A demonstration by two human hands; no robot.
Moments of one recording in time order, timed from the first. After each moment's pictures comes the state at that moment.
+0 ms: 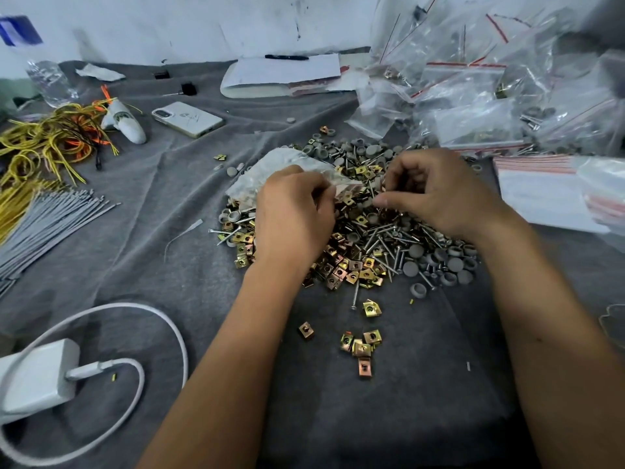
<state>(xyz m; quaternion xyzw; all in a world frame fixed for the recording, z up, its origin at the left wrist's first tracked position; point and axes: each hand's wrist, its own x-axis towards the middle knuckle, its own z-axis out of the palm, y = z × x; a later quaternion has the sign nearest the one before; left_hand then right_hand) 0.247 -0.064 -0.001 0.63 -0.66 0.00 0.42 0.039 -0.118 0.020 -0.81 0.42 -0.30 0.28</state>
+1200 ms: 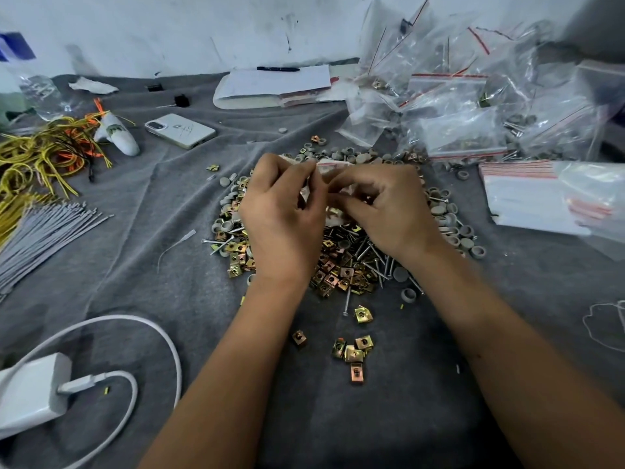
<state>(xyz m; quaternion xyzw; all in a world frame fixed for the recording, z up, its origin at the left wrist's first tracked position) 0.235 -0.062 0.000 0.54 -0.57 0.14 0.60 0.089 -0.109 0.001 -0.77 0.33 -0.47 0.27</state>
